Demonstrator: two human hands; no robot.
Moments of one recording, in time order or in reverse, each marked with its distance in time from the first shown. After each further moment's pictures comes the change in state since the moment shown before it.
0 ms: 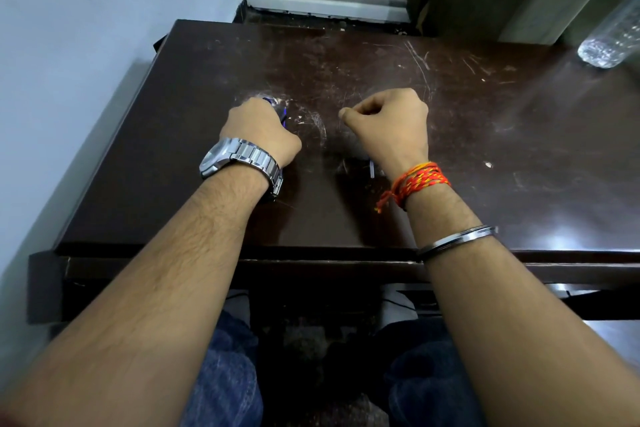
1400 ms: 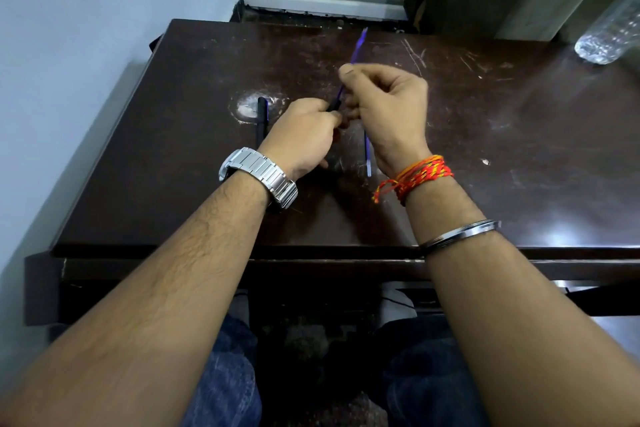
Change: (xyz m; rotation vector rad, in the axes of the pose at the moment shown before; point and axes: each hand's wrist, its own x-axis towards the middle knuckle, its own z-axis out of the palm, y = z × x) left_hand -0.014 0.027 0.020 -0.777 -0.341 0.193; right_hand 0.004 -0.010 0.004 0.659 0.003 0.008
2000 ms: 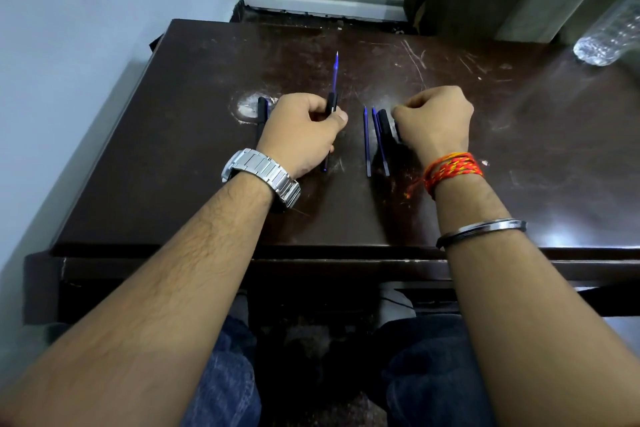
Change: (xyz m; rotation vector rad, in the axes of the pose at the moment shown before) left_hand -0.005 -0.002 0.001 0.065 0.171 0.103; right_hand 0.019 0.005 -0.051 -0.758 0.168 0.150
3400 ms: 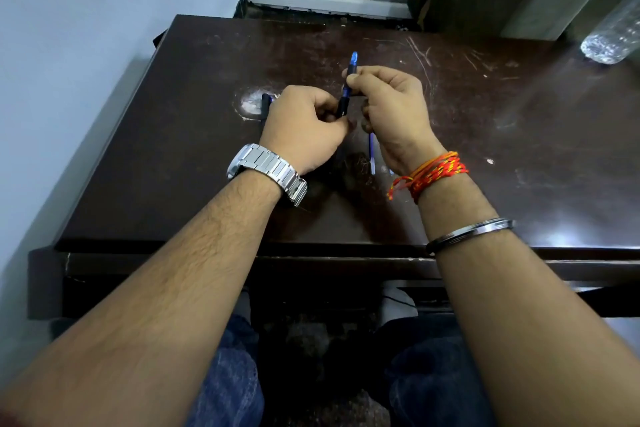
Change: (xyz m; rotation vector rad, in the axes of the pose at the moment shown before) left_hand -0.001 -0.001 -0.003 0.220 0.050 0.164; right_hand -0.030 -0.038 0.023 0.836 -0.361 -0.001
